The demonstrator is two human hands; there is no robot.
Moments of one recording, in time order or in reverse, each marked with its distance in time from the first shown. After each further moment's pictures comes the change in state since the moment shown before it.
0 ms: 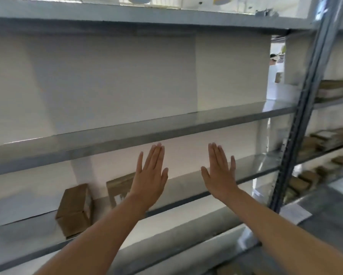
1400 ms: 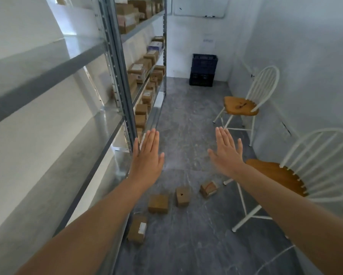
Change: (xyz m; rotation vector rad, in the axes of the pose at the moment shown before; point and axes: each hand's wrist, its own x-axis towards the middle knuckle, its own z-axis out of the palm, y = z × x) left_hand 0.125 0.344 0.179 -0.744 -0.348 0.803; right_hand -0.132 0.285 -0.045 -0.342 -0.032 1.150
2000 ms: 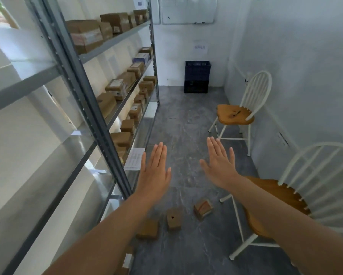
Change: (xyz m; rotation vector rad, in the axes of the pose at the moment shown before) left_hand 0.138 0.119 0.079 0.006 -0.064 0.029; right_hand 0.128 0.115 -0.015 0.065 -0.024 -0.055
